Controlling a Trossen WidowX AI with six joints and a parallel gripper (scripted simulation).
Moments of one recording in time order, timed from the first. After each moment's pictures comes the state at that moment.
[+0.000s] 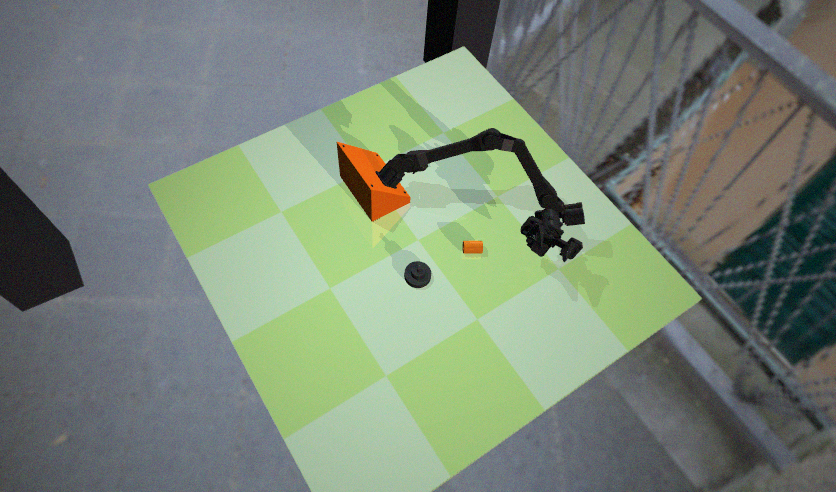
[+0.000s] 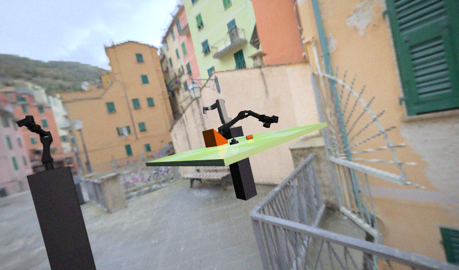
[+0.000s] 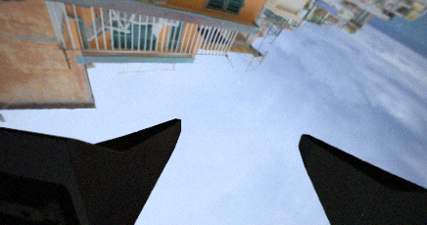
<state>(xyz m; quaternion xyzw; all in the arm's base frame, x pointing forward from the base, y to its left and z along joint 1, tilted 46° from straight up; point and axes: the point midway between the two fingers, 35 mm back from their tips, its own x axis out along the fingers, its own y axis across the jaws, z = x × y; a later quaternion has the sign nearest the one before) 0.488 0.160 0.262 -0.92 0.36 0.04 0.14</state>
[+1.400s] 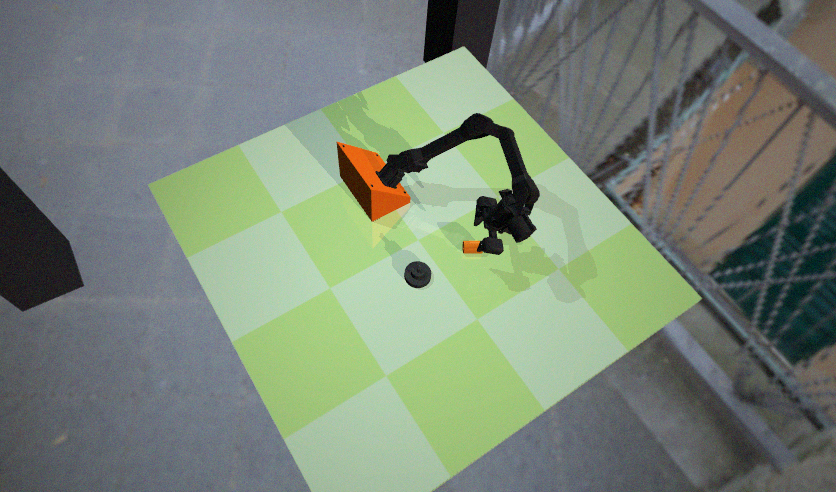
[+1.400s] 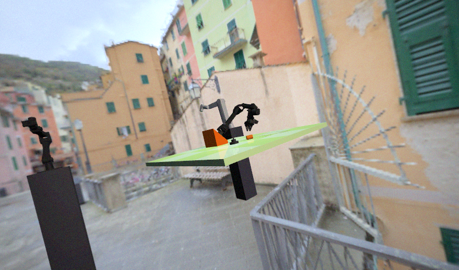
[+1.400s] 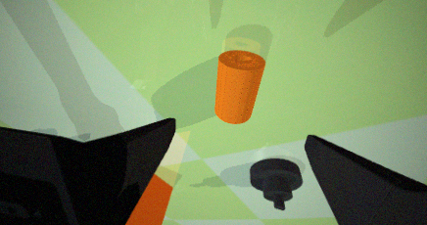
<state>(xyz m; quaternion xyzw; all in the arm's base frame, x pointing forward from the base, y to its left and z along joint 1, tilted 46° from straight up) 0.324 0.110 0.125 -0.21 0.53 0.56 0.60</state>
